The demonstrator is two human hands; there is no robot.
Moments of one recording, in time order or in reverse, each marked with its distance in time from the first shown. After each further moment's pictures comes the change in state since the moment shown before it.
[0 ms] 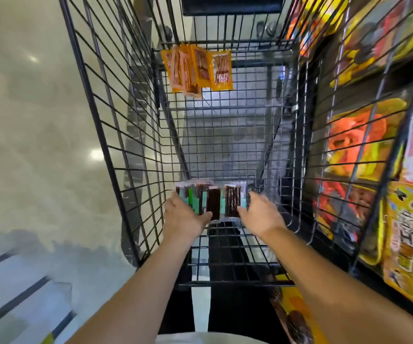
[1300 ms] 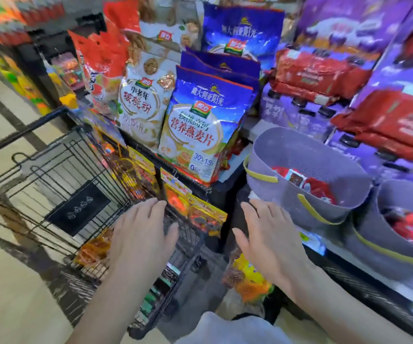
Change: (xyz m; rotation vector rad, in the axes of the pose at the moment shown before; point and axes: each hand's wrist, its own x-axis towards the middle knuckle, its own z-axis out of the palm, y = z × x) left_hand -0.447 0.039 -0.142 0.878 0.602 1.528; right_hand -0.536 0.070 -0.016 0.083 1.132 0.339
